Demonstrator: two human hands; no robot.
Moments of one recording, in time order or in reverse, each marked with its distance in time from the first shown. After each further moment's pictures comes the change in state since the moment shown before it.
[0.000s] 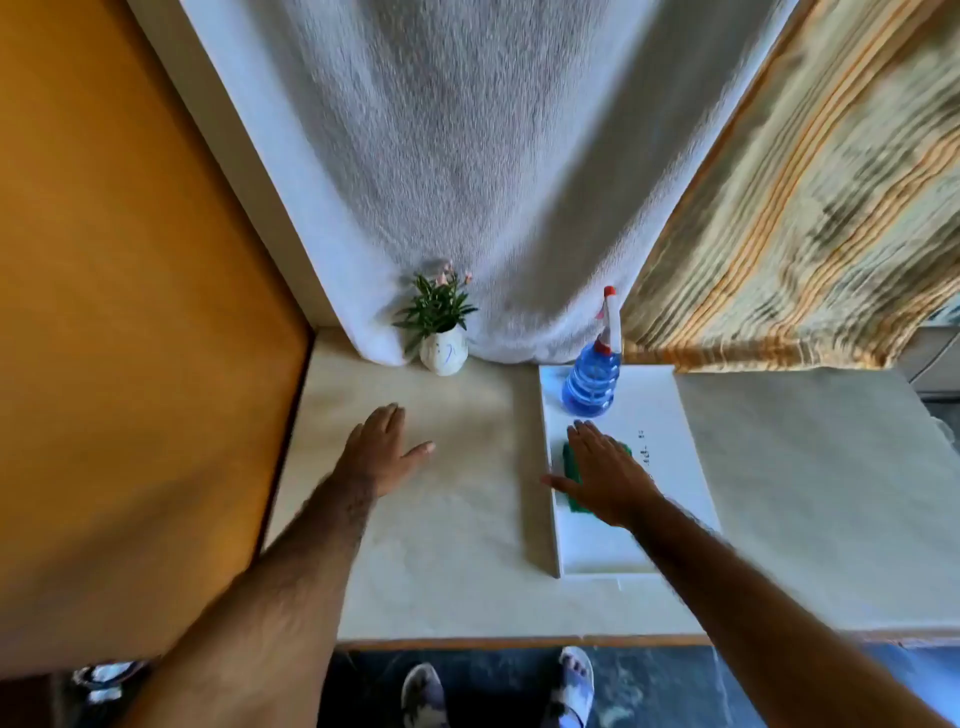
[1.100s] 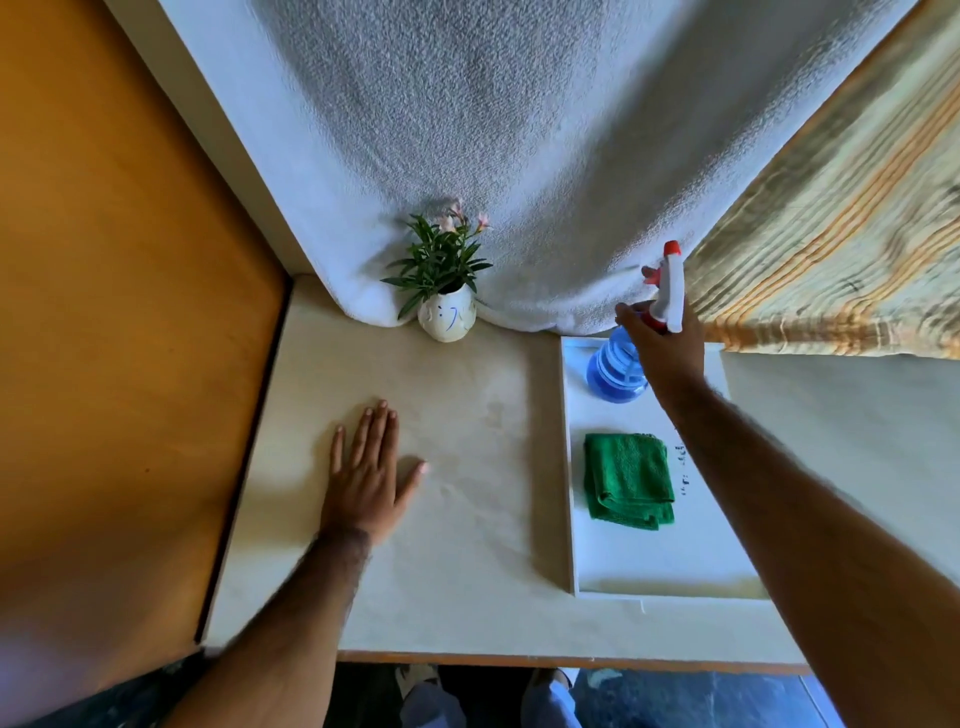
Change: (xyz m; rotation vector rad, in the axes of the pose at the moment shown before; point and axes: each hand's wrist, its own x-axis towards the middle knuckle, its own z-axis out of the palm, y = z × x) left_hand 0.009 -0.047 0.128 0.169 0.411 0.069; right_hand 0.125 0.038 -0.060 1.052 0.675 0.210
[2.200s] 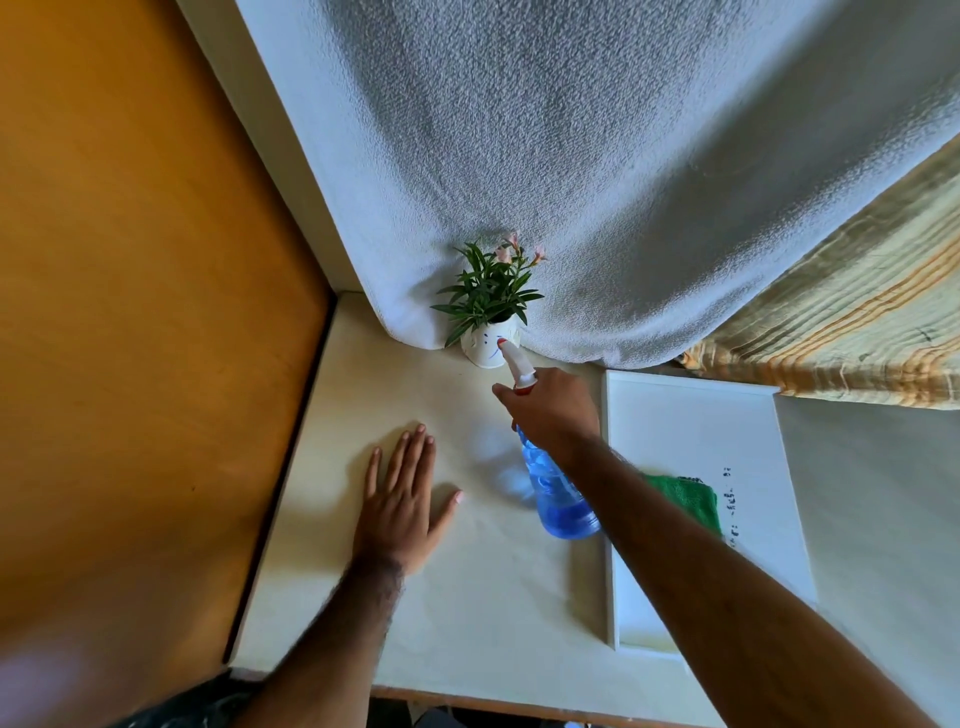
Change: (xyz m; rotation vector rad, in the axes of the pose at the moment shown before) left_hand 0.001 -0.003 0.001 -0.005 0.079 -0.006; right_hand -0.066 -0.052 0.150 -0.649 -0.429 0.113
